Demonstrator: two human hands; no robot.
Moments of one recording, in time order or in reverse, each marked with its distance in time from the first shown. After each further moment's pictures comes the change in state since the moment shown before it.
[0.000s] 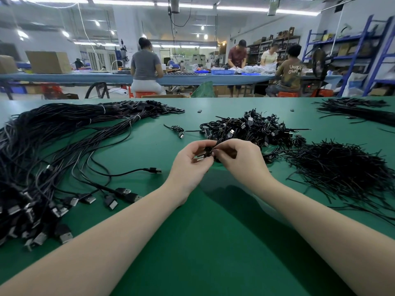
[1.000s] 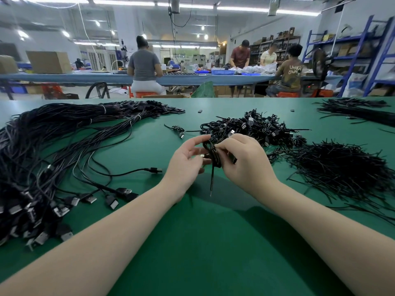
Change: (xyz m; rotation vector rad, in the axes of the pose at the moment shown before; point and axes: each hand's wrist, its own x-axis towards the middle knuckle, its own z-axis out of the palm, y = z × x) left_hand 0.004 0.006 -0.008 0.060 -0.020 -0.071; right_hand -0.006 -0.003 -0.008 -0.264 0.148 -0.583
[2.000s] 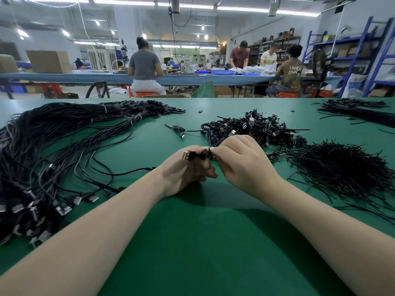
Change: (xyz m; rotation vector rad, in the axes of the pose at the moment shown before) left_hand 0.003 0.015 -0.019 -0.213 -0.435 -0.331; right_hand -0.001 0.003 0.000 -0.188 0.040 -0.300
